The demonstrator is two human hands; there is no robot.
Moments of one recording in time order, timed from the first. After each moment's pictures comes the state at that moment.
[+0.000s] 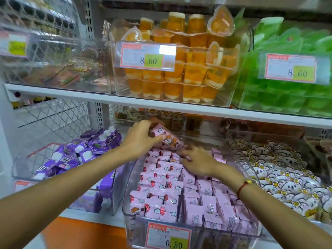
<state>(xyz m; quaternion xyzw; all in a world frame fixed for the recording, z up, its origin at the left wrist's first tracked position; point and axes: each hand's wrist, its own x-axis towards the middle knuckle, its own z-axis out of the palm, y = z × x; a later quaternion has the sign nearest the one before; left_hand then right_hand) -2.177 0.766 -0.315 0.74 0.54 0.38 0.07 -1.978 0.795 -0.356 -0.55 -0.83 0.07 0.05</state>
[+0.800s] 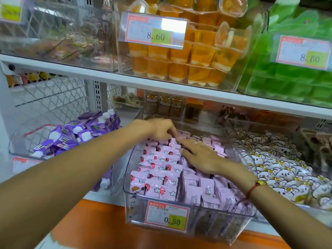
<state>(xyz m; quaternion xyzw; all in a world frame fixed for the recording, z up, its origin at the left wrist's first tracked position) -2.151 0.820 -0.329 0.86 0.49 0.05 0.10 -1.971 0.771 -0.365 -0.51 -0.85 0.11 0.10</state>
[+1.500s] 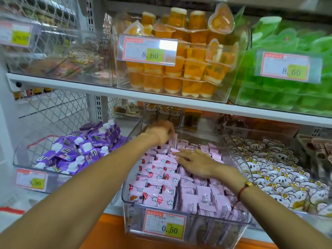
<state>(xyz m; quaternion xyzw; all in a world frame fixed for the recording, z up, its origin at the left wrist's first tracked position) -2.132 0.826 -0.329 0.78 0.60 0.19 0.06 -1.971 0.776 -0.362 -0.54 -0.83 0.13 0.01</state>
